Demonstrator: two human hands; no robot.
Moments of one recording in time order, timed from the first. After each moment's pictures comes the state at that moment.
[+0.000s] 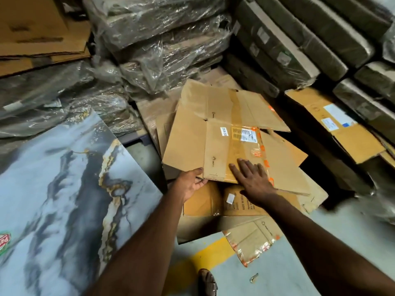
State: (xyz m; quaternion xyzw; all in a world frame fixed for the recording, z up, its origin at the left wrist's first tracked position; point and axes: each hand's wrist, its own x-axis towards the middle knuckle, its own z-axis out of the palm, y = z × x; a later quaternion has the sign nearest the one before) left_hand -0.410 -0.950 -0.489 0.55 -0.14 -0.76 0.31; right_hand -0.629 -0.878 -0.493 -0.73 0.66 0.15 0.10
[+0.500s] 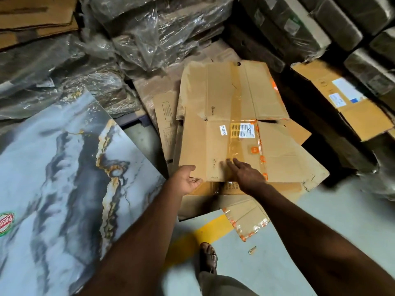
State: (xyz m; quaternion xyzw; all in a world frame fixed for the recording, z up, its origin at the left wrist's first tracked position) left_hand -0.401 -0.921 -0.519 0.63 -0.01 -0.73 0.25; right_hand -0.615 -0.865 -0.535 -0.70 0.66 0.15 0.22
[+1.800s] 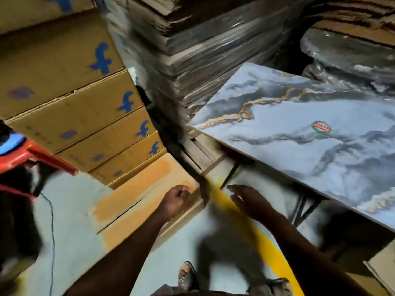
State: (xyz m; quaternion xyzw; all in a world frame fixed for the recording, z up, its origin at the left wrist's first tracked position) left_hand 0.060 -0.225 -0.498 0.84 -0.08 -0.30 0.44; right_hand -0.066 -0.480 -0.462 -0.94 0.08 0.11 0.30
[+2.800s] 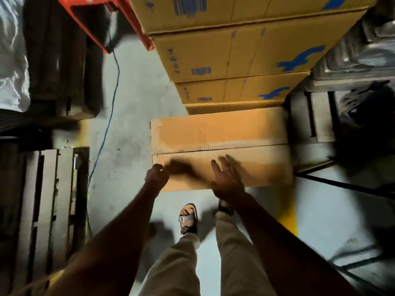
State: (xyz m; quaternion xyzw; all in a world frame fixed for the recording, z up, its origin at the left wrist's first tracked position) left_hand 0.105 0.069 -0.669 0.77 0.46 -0.25 0.36; right_hand 0.143 -0.165 -0.674 -0.91 -0.13 0.35 0.17
